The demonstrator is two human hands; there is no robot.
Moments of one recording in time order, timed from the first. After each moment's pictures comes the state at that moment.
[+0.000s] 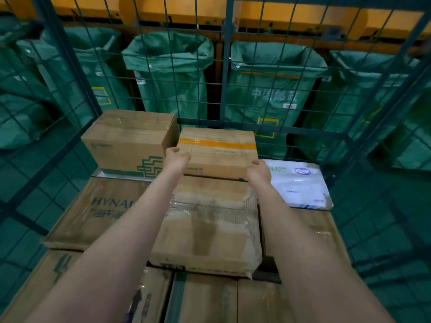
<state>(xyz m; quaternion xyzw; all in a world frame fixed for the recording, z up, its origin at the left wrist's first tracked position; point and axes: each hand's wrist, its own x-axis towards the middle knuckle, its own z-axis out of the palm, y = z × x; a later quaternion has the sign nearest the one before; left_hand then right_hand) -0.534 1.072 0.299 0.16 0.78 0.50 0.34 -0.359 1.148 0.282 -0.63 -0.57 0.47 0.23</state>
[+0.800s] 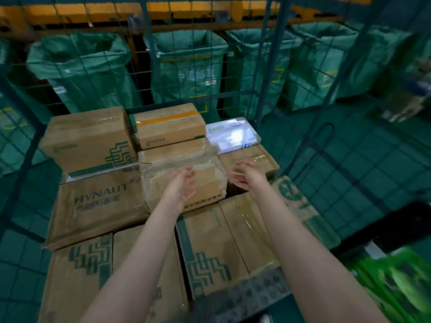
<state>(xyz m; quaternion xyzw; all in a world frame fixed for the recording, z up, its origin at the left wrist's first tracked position) -0.418 0.813 0.341 0.20 0.61 0.48 0.59 -0.255 0.851 0.342 -0.62 -0.28 0.61 0.41</state>
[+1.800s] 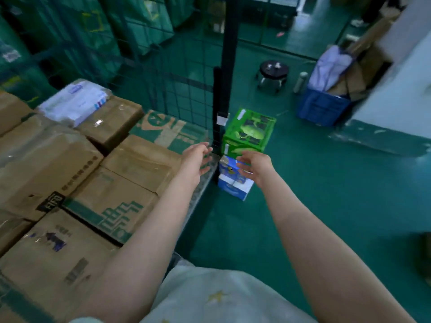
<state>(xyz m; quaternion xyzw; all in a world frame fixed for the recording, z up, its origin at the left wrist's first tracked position) -0.139 0.564 0.304 0.43 0.52 0.18 0.72 -0.029 0.470 0.289 -0.67 0.04 0.45 0.59</state>
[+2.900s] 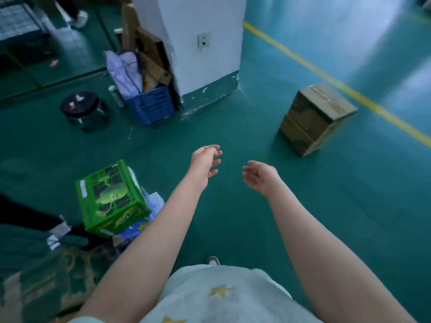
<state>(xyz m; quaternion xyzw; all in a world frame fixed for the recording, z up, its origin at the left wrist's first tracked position) 0.173 0.356 0.303 0.67 0.23 -0.20 0.67 0.151 0.212 0.256 -0.51 0.43 0.12 0.74</state>
